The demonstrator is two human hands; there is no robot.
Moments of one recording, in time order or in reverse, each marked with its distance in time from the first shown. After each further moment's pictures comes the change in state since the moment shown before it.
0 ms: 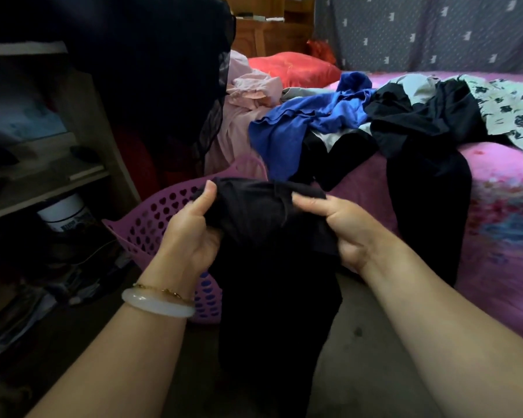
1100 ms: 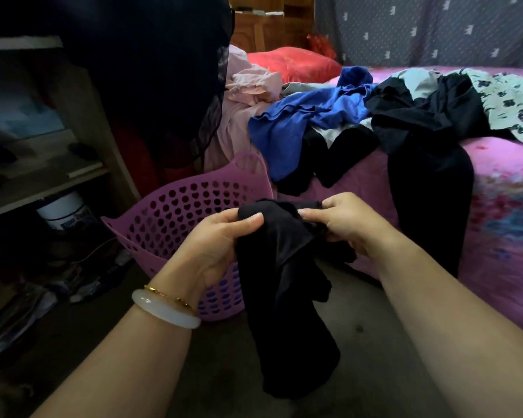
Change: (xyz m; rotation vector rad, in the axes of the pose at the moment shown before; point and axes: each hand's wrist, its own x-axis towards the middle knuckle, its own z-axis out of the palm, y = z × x) left_hand -0.013 -0.018 -0.005 0.488 -0.295 -0.060; right_hand 0.022 0.004 -0.027 -0.811 0.353 -0.079
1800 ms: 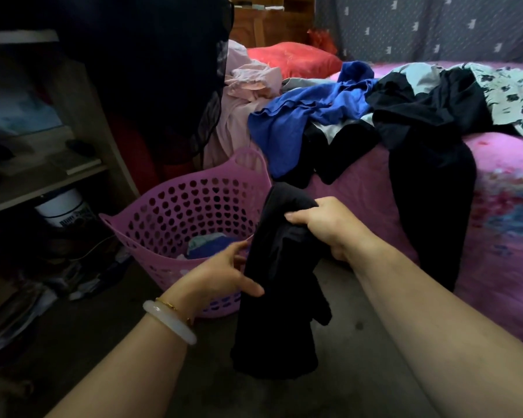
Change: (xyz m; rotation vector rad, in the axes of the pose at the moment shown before) left_hand 0.011 -0.044 -0.031 0.524 -0.095 -0.344; right_hand -0.009 -0.008 0.025 0.201 -0.013 0.075
